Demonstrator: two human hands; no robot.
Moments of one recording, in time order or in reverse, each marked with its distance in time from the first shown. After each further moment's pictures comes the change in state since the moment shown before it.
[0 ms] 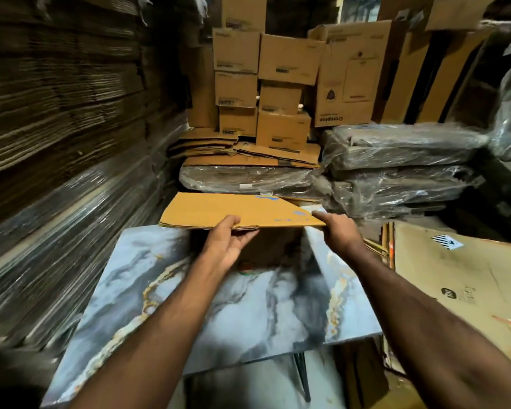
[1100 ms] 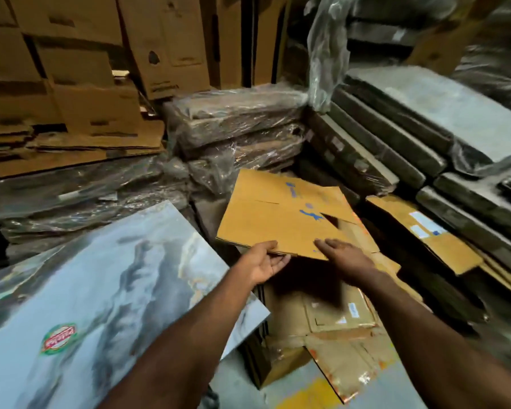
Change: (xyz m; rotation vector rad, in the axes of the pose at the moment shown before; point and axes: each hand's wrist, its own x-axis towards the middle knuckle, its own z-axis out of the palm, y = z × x) left_hand 0.090 -0.376 0.248 0.327 -0.332 -0.856; right_hand -0.145 0.393 -0.049 -0.442 -0.442 0.384
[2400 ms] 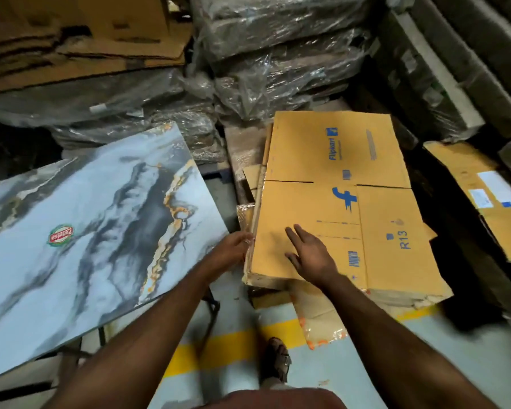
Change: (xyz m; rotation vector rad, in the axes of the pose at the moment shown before) left_hand 0.031 -0.112 -0.044 1.005 0.353 0.275; right_hand 0.004 0.002 0.132 0.418 -0.040 -0.290
